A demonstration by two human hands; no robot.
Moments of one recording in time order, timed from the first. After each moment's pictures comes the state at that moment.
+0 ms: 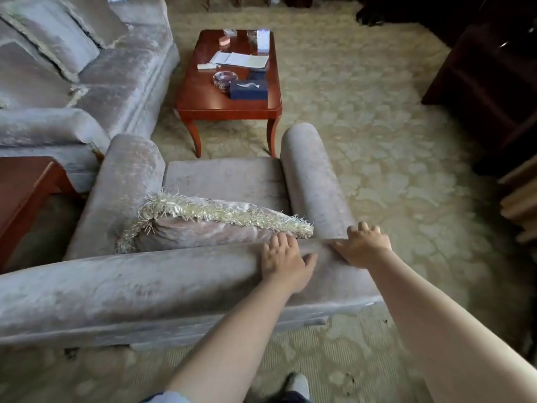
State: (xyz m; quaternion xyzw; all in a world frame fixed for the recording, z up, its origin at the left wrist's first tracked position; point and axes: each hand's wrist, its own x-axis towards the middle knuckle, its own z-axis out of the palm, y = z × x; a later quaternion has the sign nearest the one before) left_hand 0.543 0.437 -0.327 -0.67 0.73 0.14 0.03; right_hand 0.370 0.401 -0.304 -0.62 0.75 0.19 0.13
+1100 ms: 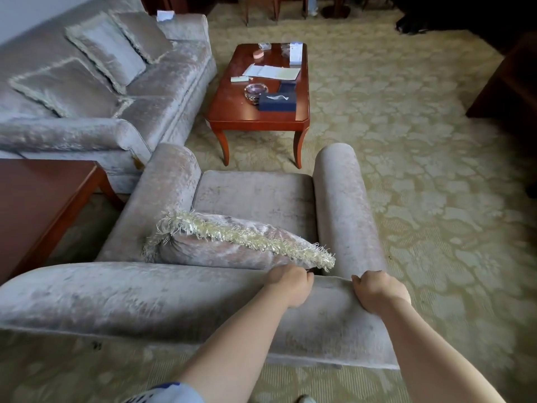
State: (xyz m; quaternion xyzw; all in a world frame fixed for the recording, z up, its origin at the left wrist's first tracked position) left_hand 0.555 0.415 -0.333 -0.62 0.75 0.22 0.13; right_hand 0.357 0.411 -0.345 -0.62 0.75 0.14 0.19
